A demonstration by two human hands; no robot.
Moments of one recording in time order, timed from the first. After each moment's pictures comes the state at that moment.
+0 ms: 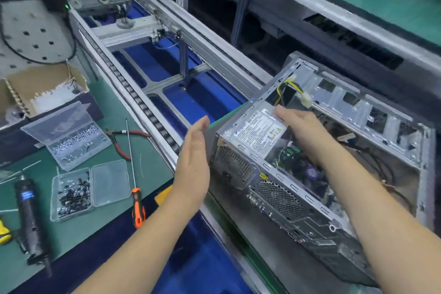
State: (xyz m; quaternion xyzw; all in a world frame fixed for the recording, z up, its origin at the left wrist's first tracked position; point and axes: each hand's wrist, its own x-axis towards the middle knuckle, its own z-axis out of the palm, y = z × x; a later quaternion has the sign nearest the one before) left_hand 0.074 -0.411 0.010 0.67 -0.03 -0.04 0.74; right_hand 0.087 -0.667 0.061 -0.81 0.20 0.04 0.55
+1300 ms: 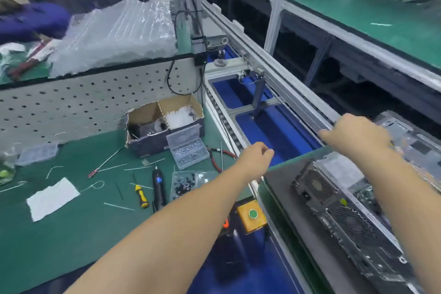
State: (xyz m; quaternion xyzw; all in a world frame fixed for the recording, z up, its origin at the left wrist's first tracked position) left_hand 0.142 -0.328 0.075 0.88 -0.03 -0.16 0.45; right_hand 0.137 -0.538 0.193 -0.98 0.19 0.04 -0.02
